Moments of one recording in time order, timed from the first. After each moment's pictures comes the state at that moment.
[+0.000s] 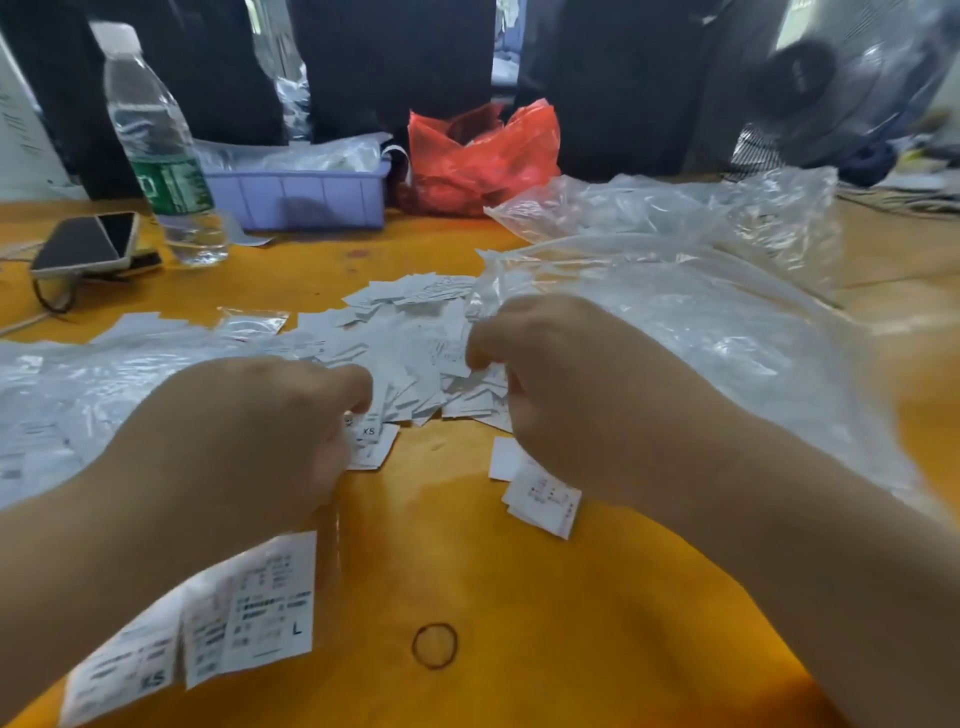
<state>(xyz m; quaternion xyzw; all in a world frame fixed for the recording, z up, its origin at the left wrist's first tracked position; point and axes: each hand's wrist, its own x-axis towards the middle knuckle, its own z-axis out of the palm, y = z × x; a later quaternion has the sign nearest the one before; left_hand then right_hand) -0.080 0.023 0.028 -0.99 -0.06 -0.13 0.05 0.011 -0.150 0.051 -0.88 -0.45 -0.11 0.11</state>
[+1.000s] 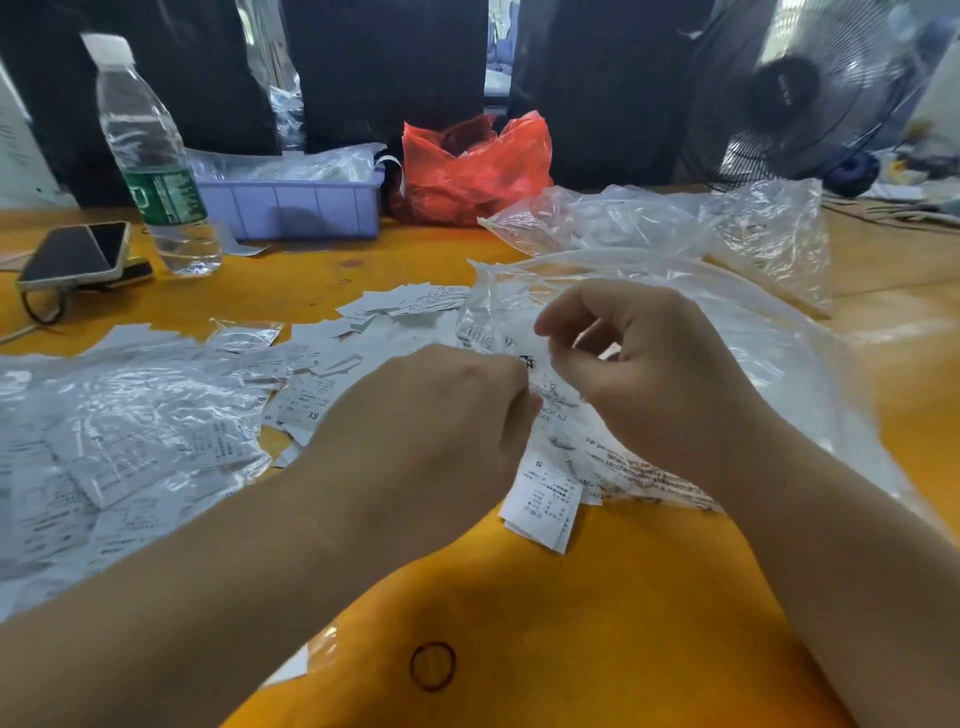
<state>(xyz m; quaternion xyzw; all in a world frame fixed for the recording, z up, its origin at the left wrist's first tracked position) -0.044 -0.035 0.027 -0.97 0.03 -0.23 -0.10 0.051 -0.177 0.032 -0.82 -0.38 -0.13 0.41</state>
